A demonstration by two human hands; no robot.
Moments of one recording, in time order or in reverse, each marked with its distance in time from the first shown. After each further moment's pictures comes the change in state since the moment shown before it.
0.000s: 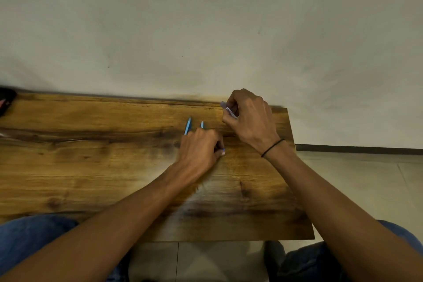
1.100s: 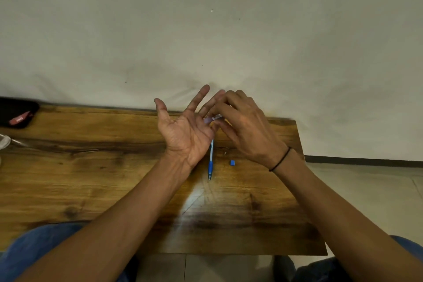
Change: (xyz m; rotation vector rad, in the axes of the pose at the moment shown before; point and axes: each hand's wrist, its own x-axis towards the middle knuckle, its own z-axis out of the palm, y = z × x) left_hand 0.020 -0.005 -0.076 -2.226 0.074 -0.297; right_hand 0.007 -0.040 -0.022 0.012 -0.061 -0.460
